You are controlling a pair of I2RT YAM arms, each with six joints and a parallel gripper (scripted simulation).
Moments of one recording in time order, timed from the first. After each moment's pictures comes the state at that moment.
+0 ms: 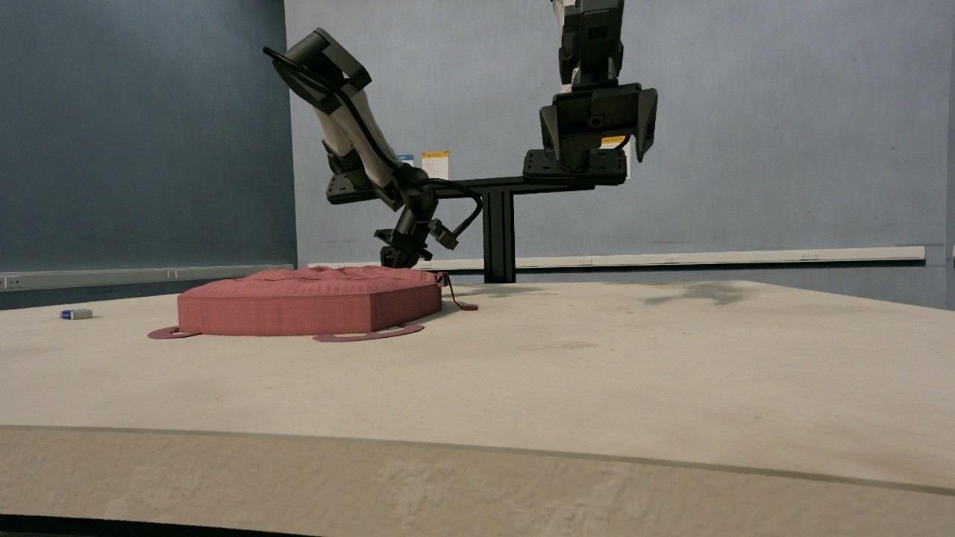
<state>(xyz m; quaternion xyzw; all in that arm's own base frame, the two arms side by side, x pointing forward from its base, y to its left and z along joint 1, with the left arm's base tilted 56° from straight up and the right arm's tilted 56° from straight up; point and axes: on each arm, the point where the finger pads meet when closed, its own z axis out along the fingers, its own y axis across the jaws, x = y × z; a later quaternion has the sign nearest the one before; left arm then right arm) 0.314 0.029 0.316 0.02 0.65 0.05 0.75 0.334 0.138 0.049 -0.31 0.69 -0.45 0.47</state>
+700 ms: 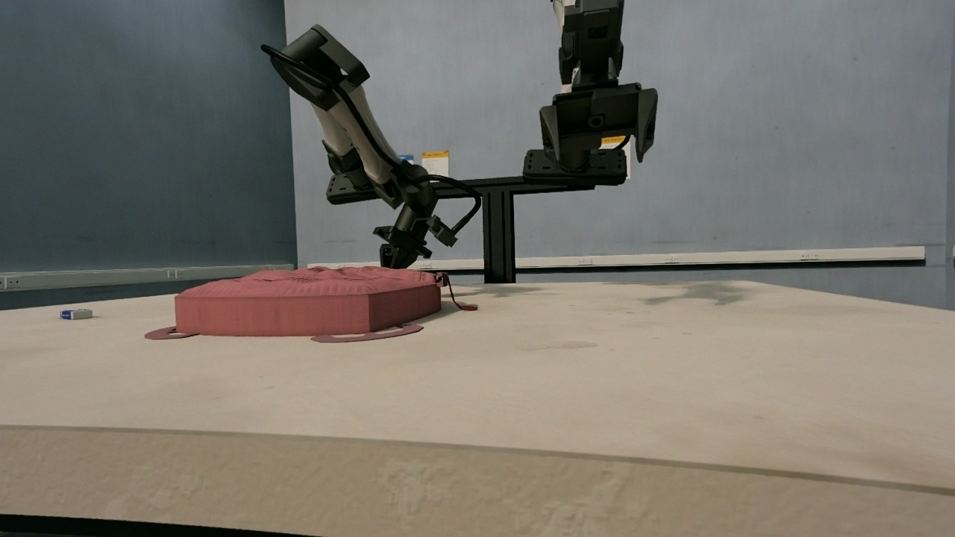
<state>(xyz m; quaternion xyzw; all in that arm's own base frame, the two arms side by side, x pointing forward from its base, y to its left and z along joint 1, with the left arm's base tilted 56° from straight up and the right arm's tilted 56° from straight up) 0.314 0.029 0.316 0.02 0.65 0.05 0.75 0.330 0.137 0.052 -0.31 0.69 -0.45 0.48</state>
